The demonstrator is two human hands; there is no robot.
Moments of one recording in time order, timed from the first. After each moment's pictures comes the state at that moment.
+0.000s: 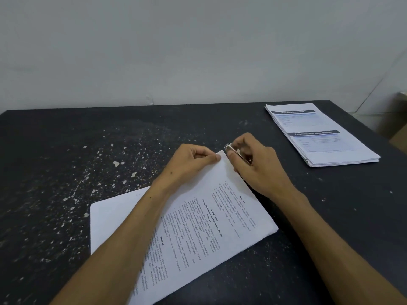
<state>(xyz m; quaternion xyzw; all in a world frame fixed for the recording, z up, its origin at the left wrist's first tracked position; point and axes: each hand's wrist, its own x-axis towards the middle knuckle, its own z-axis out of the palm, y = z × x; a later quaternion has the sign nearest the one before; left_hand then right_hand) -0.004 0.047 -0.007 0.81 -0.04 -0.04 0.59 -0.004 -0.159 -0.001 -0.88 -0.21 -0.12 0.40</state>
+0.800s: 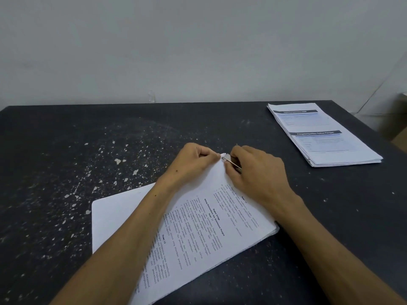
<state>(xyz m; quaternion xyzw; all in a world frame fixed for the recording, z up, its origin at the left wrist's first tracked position) -0.002 0.043 -0.011 0.83 -0.03 -0.06 0.56 -0.013 -0.143 -0.005 -0.97 -0.17 -0.16 0.09</state>
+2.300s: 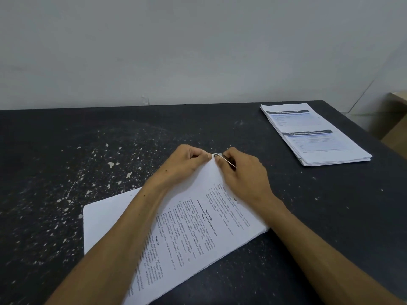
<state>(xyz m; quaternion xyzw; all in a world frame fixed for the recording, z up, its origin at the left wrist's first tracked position) -0.003 0.048 -0.004 0.83 -0.05 -0.08 0.55 -0.006 -0.139 -0.027 -0.94 -0.14 -0.15 0.27</state>
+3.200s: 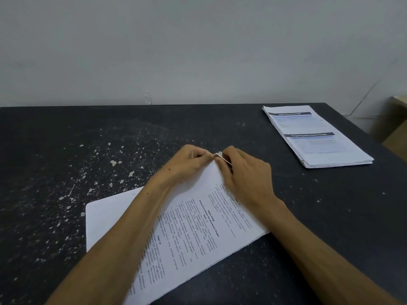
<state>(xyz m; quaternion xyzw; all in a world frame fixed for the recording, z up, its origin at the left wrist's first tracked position) -0.004 0.047 -0.001 0.83 -0.06 -0.10 0.55 -0.008 -0.133 -0.027 -0.94 -0.17 -0.25 0.16</state>
